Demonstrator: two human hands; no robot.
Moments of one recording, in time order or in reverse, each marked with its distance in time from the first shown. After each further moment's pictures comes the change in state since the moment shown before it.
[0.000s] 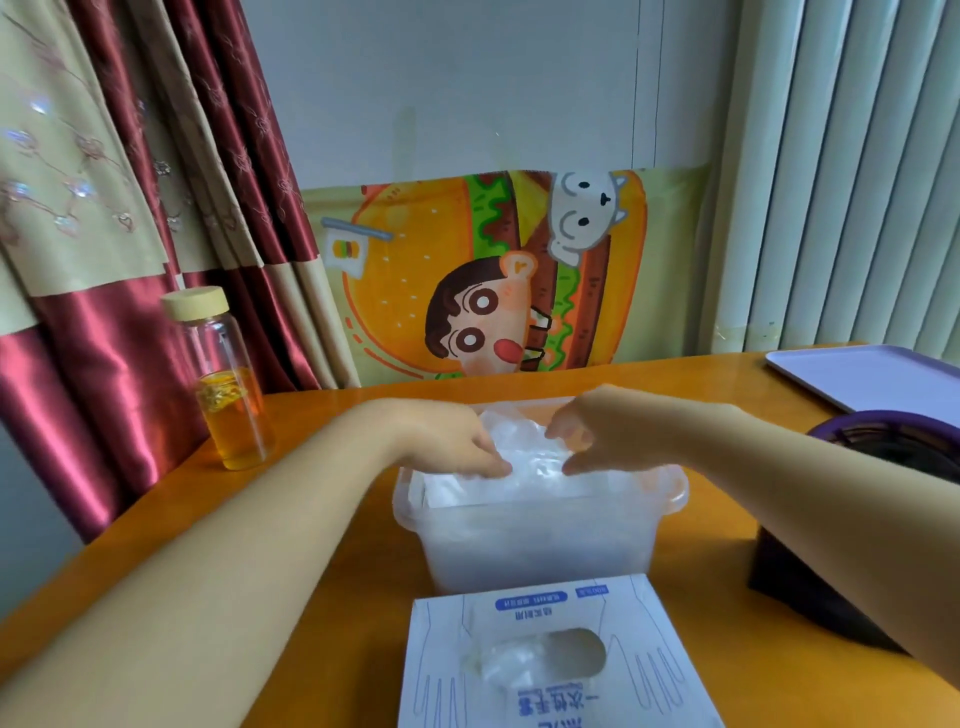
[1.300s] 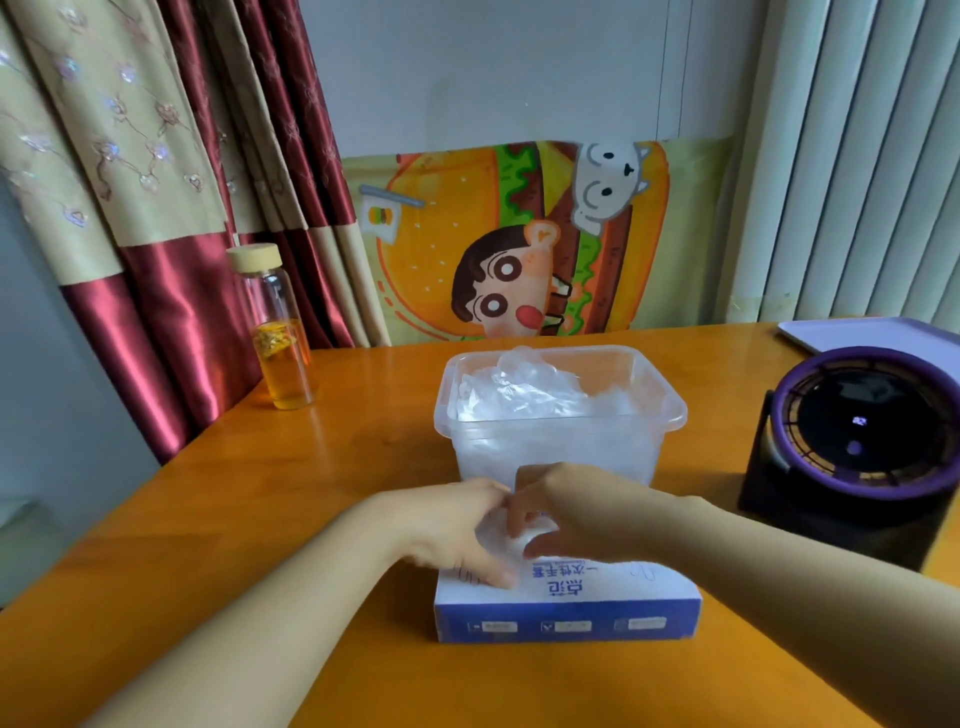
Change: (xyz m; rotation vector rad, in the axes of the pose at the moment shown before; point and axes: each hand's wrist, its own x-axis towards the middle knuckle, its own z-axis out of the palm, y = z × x) left_hand -0.072 0.009 0.115 -0.216 -0.003 0.097; right_hand -0.062 -0.080 0.081 0.113 0.071 -0.344
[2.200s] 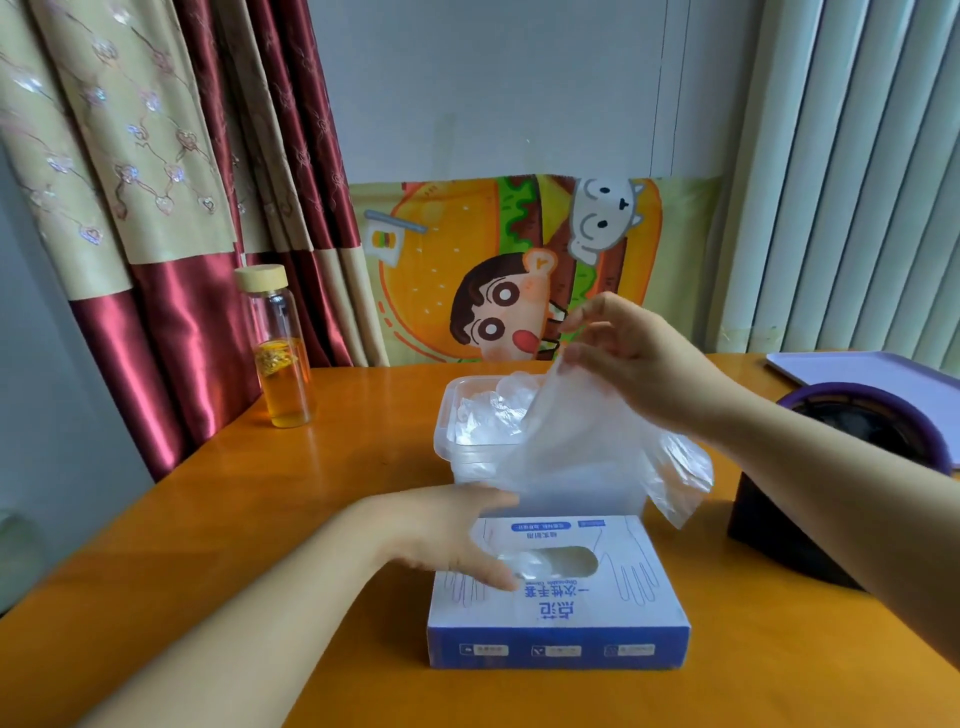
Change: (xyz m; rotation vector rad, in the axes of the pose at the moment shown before) left_hand -0.012 0.005 -0.015 -0.060 0.028 0.027; right_hand -0.012 0.008 -0.101 0.577 0.657 0.052
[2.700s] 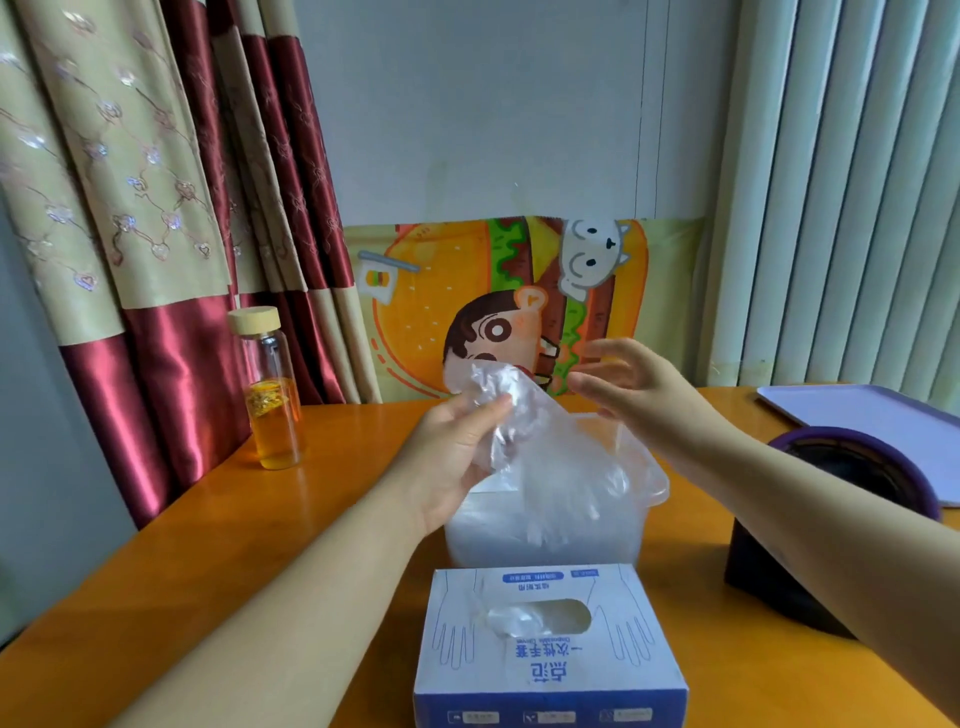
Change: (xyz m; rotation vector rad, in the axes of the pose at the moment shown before) left_hand 0.019 0.041 -0.043 -1.395 0.551 0.213; right_hand 0.006 0.013 -0.010 0.088 0.164 0.315
